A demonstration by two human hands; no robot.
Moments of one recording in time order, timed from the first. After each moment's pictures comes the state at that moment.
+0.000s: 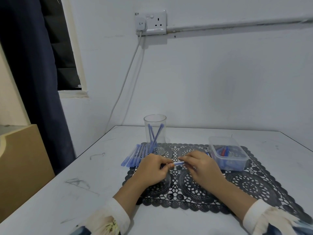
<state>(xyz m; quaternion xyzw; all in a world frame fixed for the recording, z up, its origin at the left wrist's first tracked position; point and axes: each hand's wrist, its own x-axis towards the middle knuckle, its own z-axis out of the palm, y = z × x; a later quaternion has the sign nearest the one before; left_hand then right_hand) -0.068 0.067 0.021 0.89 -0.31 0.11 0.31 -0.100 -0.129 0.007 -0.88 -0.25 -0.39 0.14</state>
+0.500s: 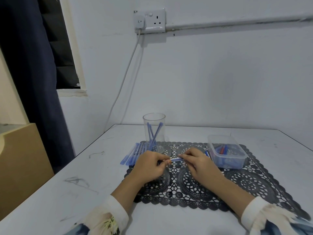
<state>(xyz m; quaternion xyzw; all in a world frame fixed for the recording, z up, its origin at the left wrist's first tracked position) -0.069 0.071 0.025 0.90 -0.29 0.14 0.30 -0.094 -0.132 0.001 -0.89 -0.24 -0.33 0.18</state>
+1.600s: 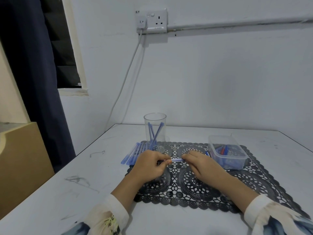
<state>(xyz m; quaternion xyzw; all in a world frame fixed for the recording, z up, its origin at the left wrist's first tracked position) -0.069 0.075 0.025 0.88 -0.32 0.16 0.32 -0.096 -0.140 0.011 -0.92 -0.27 -0.27 0.12</state>
